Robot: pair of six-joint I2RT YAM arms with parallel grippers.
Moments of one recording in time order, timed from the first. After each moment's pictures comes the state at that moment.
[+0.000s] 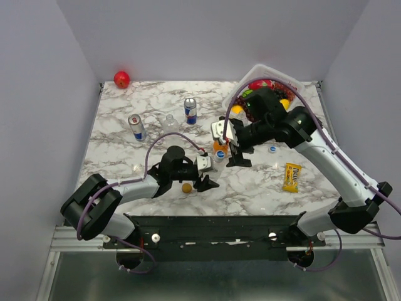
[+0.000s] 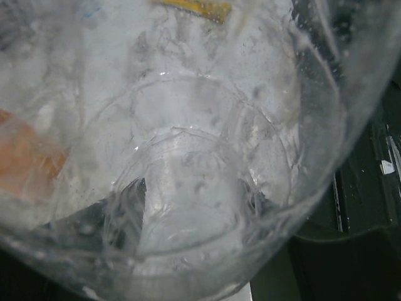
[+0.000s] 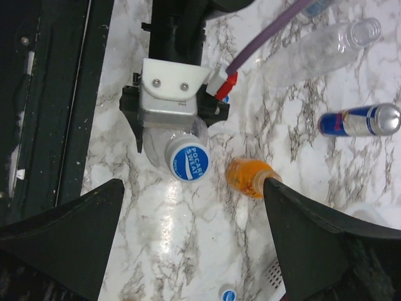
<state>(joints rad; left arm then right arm) -0.72 1.39 0.49 0.58 0.74 0.19 0.76 1.43 1.74 -1.17 -0.54 -0.89</state>
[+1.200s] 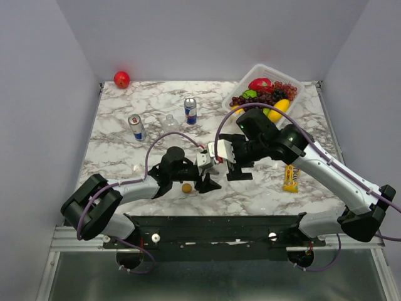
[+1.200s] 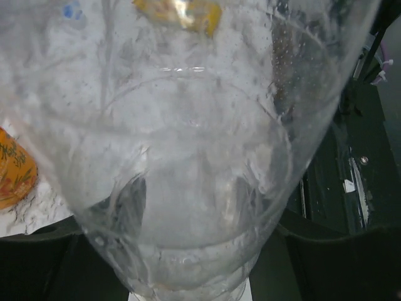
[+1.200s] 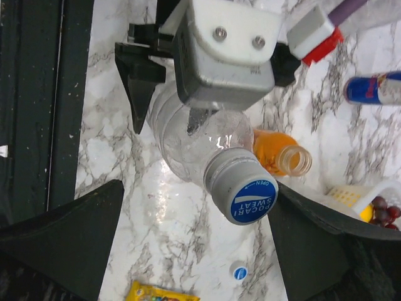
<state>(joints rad) -0.73 1.39 0.49 0.63 0.75 0.03 0.86 1.36 1.50 -1.07 -0.37 -0.89</state>
